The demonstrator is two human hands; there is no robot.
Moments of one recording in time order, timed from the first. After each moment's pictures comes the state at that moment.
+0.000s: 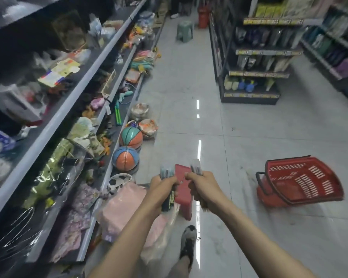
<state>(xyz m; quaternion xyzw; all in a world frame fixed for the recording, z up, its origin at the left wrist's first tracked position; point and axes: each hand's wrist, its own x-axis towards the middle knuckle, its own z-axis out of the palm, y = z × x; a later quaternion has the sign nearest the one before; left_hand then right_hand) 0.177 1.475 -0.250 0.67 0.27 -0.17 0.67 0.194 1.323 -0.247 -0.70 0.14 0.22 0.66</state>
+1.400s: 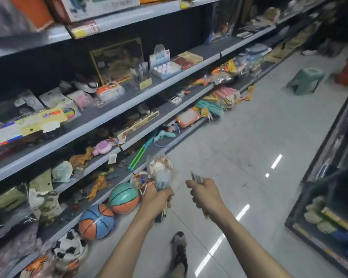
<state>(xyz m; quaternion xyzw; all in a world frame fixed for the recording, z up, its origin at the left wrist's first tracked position) 1.022 1.463 -0.239 0.58 0.50 0.09 0.63 1.147 1.357 -0.236 -0.76 -0.10 0.38 0.51</state>
